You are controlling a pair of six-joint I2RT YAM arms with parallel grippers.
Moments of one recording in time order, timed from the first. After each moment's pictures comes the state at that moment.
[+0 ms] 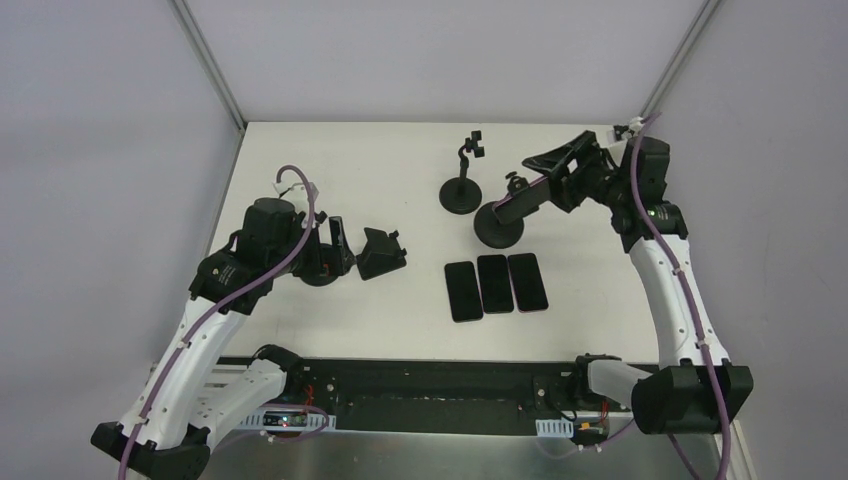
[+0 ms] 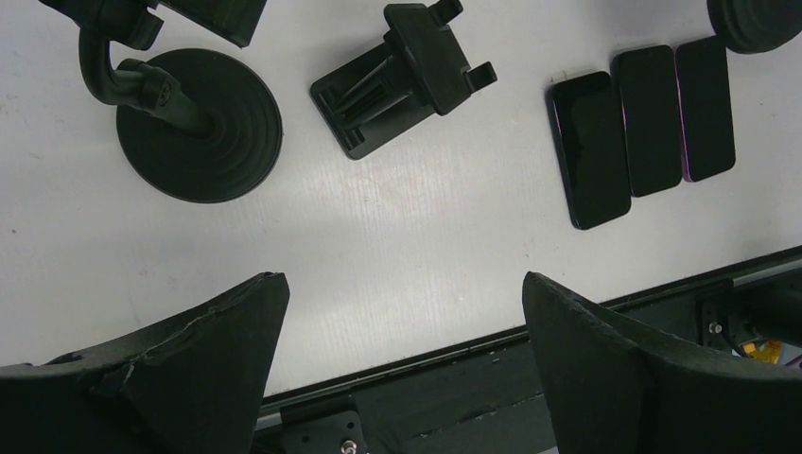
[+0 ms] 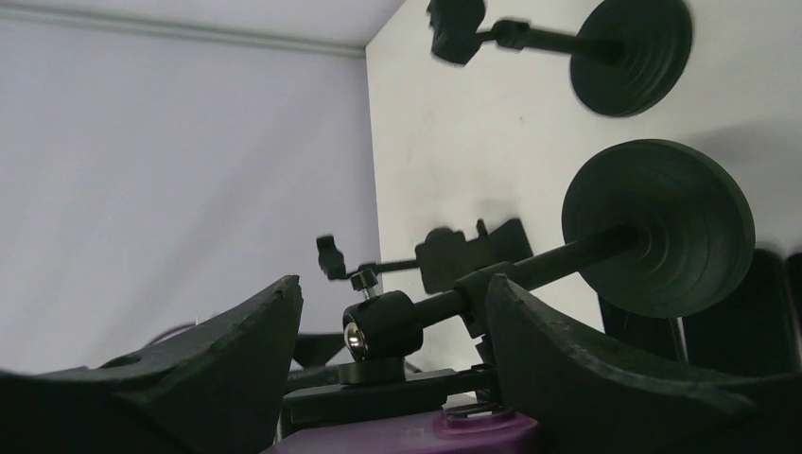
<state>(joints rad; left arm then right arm) -0.39 0.81 1.05 -0.94 0.03 -0.38 -0.01 1.16 1.17 -0.42 -0.60 1.01</state>
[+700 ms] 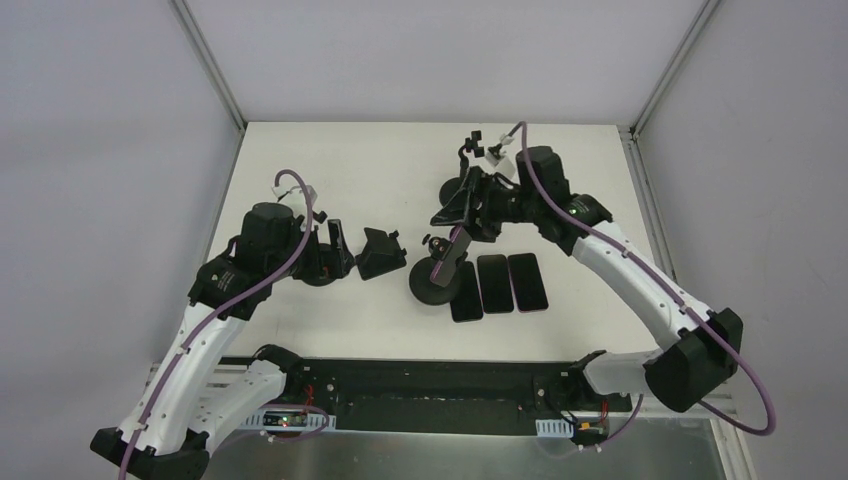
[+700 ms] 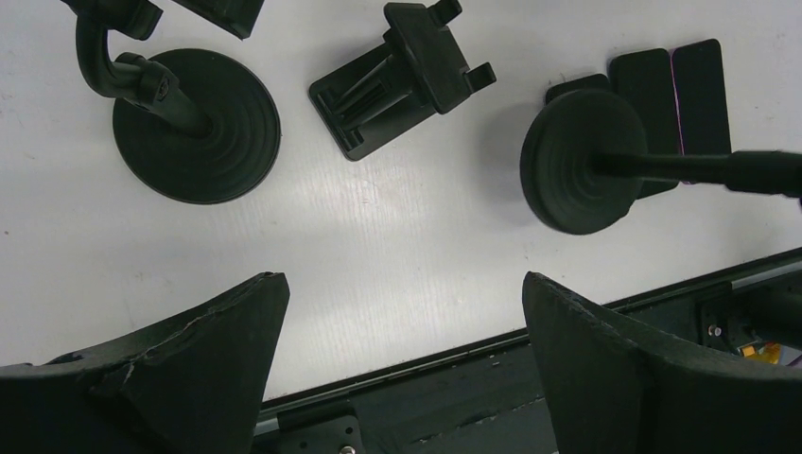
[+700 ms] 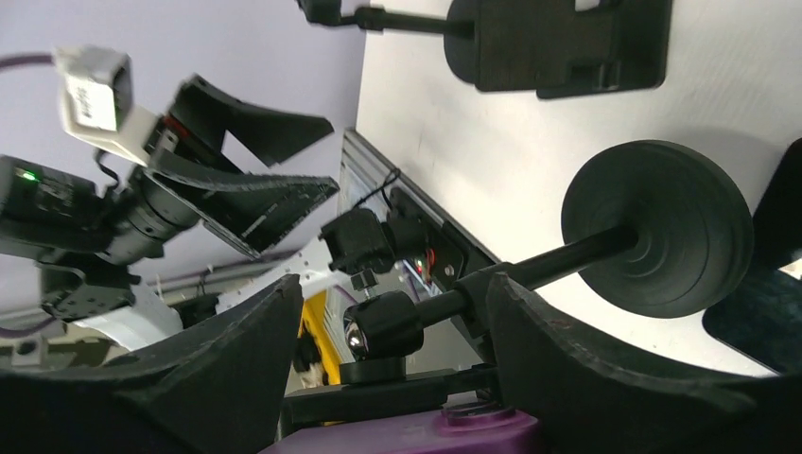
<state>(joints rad) -0.39 0.78 1.01 -0.92 0.03 -0.38 0.54 1.29 1.22 -0.46 -0.62 0.91</state>
